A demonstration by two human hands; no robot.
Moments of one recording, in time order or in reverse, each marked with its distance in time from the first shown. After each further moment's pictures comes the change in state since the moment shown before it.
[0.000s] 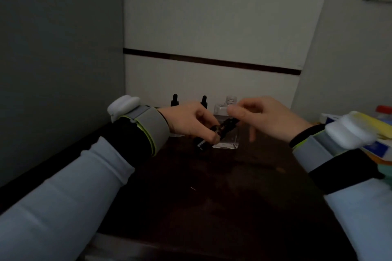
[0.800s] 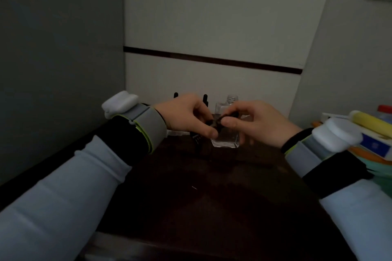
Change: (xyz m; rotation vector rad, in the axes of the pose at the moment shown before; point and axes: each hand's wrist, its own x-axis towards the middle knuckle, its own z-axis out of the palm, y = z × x) left_hand -0.004 0.000 -0.008 0.151 0.159 0.007; right_hand 0.007 0.008 0.016 0.052 -0.016 -0.099
